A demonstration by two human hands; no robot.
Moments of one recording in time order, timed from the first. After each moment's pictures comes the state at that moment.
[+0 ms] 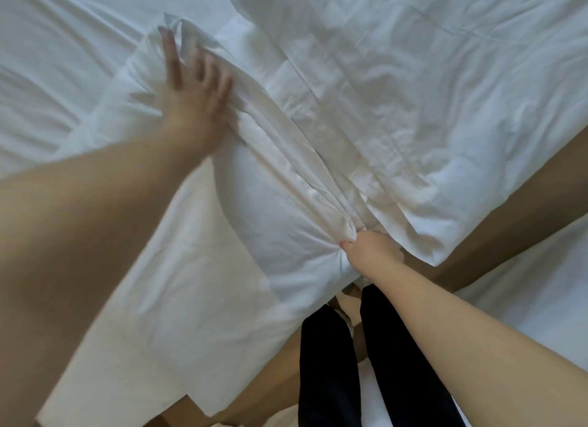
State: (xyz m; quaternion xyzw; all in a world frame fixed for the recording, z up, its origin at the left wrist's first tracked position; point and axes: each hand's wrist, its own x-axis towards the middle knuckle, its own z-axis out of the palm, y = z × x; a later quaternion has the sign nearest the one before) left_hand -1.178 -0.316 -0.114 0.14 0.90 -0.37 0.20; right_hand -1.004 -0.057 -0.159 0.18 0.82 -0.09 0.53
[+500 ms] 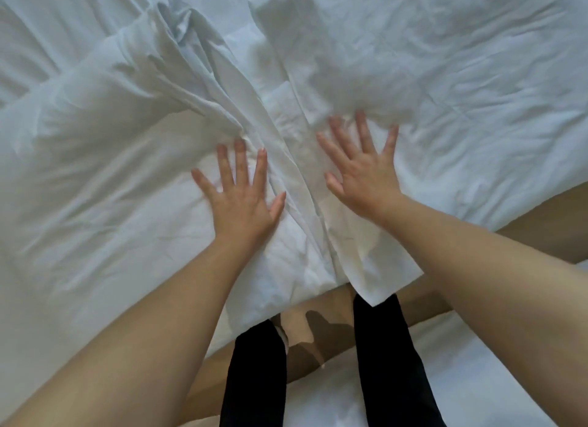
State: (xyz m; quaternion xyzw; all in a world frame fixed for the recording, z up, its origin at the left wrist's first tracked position) left_hand -1.049 -0.211 -0.159 -0.11 0.97 0.01 0.20; right_hand -1.155 -0.014 -0.148 -0.30 0.93 0.09 0.19
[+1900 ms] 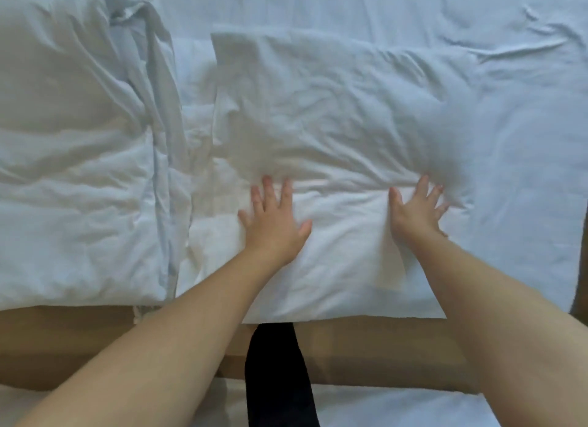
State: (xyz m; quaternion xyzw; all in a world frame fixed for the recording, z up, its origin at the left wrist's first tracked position) left_hand -1.191 0.027 -0.120 -0.35 0.82 0.33 0.29; right_hand -1.371 0.197 -0.129 0.05 0.95 -0.02 0.32
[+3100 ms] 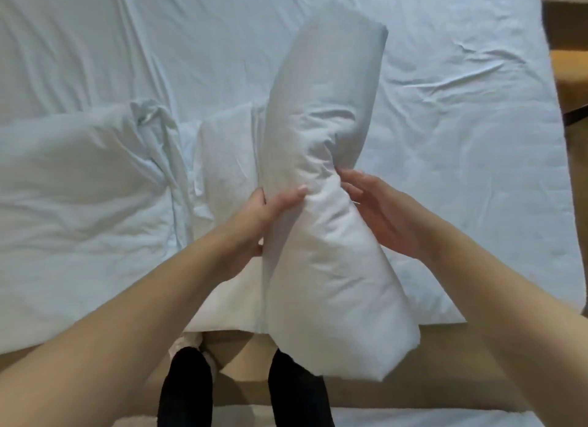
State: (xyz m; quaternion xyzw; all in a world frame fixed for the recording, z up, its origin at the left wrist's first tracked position) left_hand -1.224 0.000 0.095 -0.40 0.54 0.72 0.18; right_hand -1.364 0.156 0.076 -0.04 0.55 -0.55 0.63
